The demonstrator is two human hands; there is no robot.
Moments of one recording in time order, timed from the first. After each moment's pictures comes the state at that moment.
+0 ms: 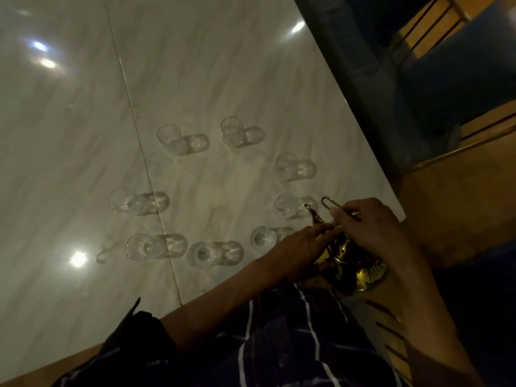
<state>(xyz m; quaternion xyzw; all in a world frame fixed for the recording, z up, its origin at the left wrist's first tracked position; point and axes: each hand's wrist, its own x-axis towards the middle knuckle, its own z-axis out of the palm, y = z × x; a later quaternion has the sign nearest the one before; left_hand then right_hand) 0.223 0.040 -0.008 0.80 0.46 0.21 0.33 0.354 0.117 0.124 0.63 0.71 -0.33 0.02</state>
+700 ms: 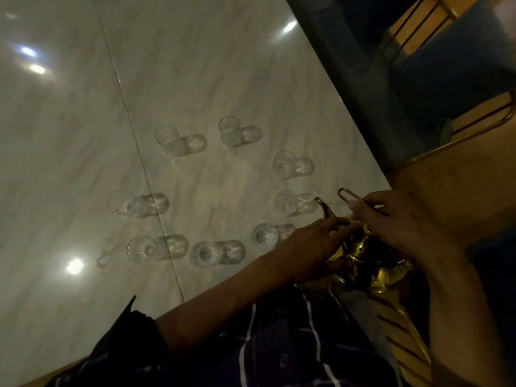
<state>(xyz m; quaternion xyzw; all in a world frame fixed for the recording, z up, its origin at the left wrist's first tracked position) 0.222 0.036 0.034 0.82 0.43 0.26 0.28 0.370 0.108 0.158 0.64 0.67 -0.36 -0.01</state>
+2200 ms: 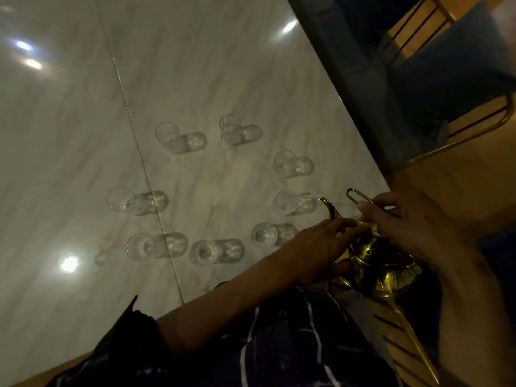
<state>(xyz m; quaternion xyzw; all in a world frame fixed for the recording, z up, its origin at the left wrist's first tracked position) 0.226 0.033 0.043 0.82 0.42 0.26 0.29 0.364 0.100 0.183 0.65 0.67 -0.36 -0.02</state>
